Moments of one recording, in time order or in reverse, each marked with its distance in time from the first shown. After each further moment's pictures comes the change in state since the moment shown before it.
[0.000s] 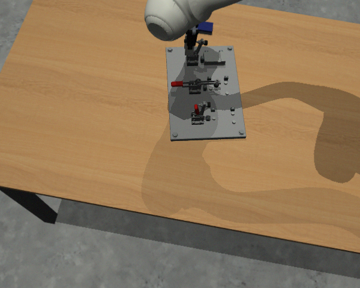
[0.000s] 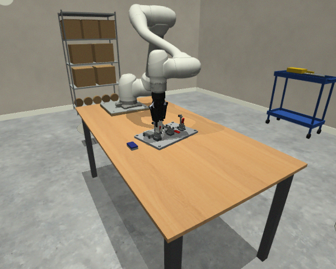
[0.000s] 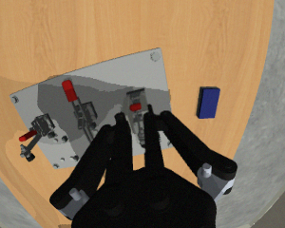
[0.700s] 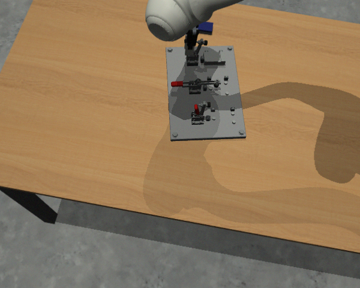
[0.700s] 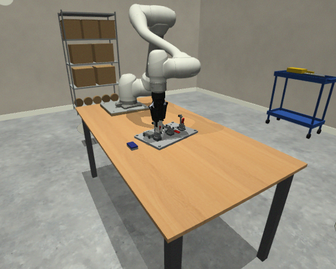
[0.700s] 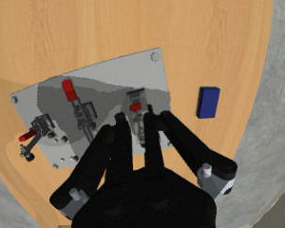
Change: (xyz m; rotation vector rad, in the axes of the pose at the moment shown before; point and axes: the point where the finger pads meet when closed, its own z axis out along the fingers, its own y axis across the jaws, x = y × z) arm -0.001 0.000 0.000 -0.002 0.004 0.000
